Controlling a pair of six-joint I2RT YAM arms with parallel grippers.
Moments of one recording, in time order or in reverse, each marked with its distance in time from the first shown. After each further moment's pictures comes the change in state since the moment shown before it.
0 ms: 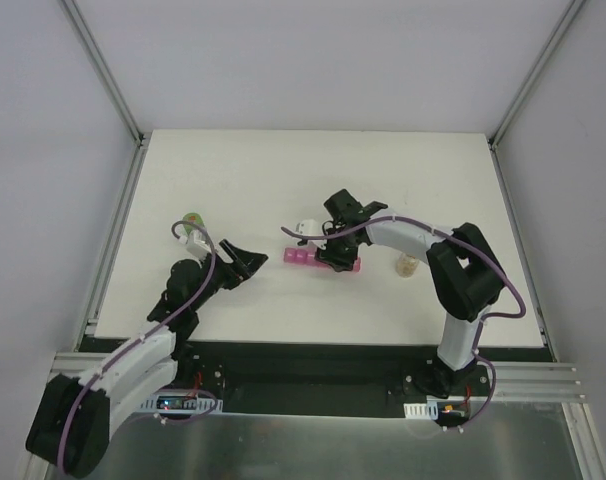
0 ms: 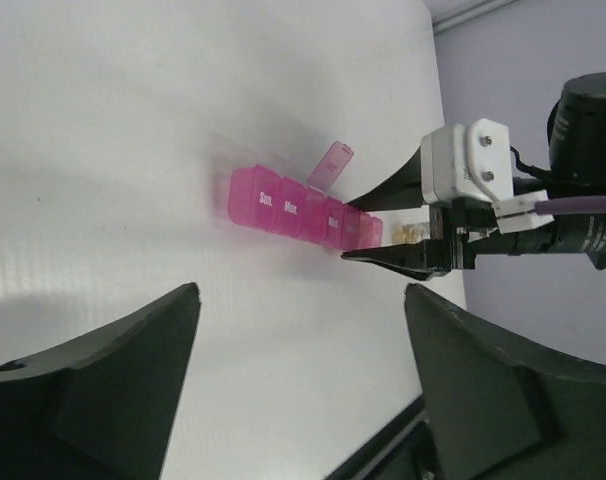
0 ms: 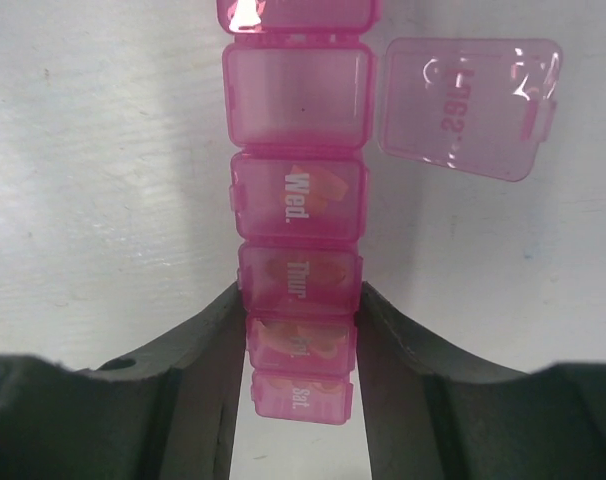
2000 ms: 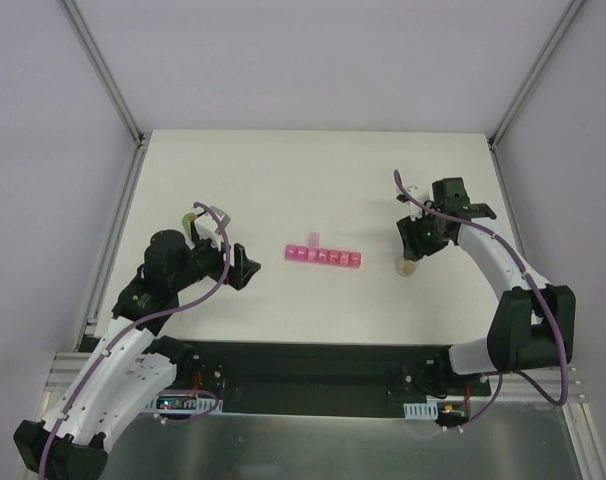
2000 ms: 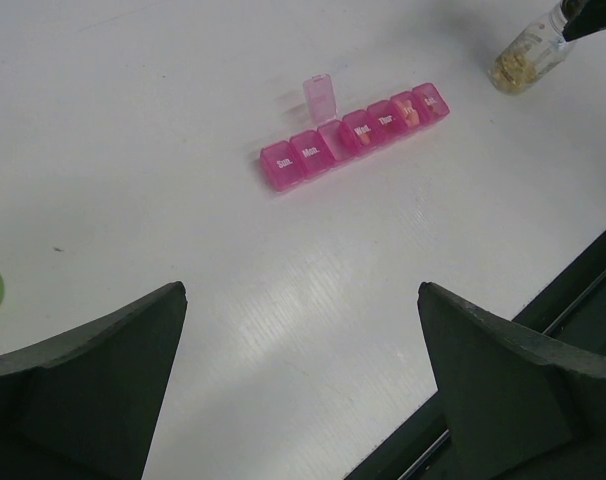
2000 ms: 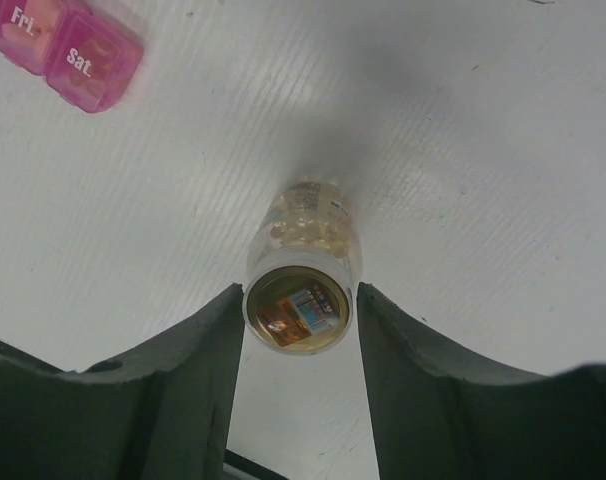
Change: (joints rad) left arm 0.000 -0.222 0.486 -0.830 0.121 0.882; right arm -0.549 -0.442 -0.208 -0.142 0.004 0.385
